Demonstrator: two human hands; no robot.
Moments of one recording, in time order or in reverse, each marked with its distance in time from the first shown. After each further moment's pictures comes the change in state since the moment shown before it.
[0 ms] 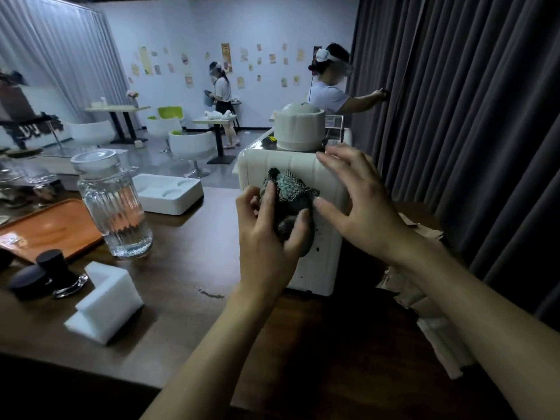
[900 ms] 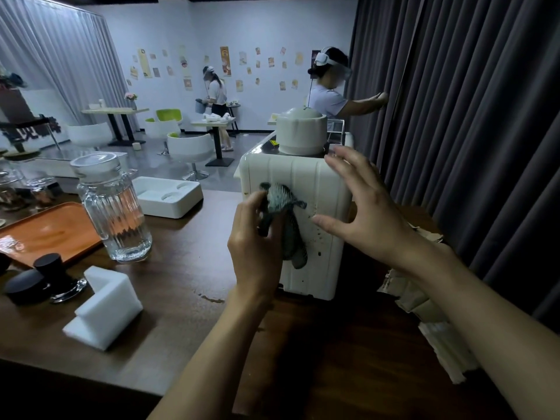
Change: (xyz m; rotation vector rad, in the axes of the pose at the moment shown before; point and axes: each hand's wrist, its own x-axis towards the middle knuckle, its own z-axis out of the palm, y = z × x) left_hand 0.002 -0.024 0.003 -0.081 0.175 -0.035; right_hand -0.002 0.007 -0.003 -0.003 -0.070 -0.010
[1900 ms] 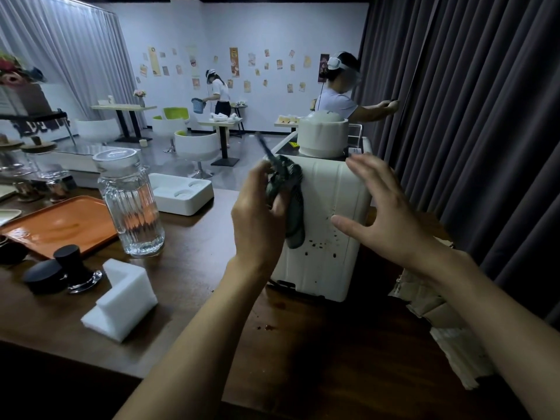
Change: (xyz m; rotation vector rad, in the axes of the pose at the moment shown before) left_hand 0.046 0.005 -0.017 0.017 -0.055 0.043; right_hand -0.001 -0.007 0.000 0.035 -0.002 0.031
